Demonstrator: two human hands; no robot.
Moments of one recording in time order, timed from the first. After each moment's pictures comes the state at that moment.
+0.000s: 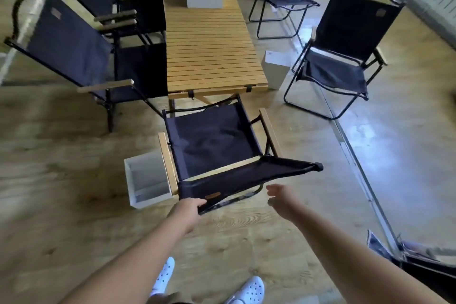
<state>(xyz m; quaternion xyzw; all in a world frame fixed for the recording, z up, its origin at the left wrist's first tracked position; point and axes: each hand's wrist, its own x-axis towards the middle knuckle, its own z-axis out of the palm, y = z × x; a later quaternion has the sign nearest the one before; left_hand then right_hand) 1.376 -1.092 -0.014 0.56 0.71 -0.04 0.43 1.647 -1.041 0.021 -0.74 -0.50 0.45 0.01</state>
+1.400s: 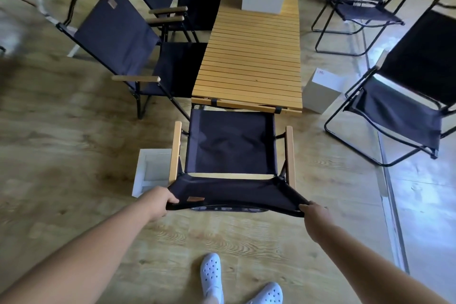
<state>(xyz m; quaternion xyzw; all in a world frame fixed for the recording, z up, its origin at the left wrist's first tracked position) 1.368 -0.986 -0.027 0.50 0.77 -0.11 0.38 1.782 -0.848 -0.019 -0.55 -0.75 0.16 -0.34</state>
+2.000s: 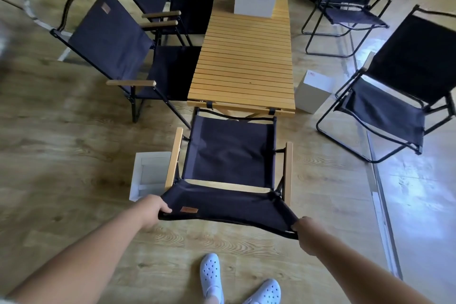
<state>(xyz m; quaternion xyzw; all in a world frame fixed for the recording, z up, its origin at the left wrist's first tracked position) 1.354 -1.008 -0.015 0.50 0.75 -0.13 0.40 1.772 -0.889 -0.006 -0.54 -0.70 0.20 -0.43</state>
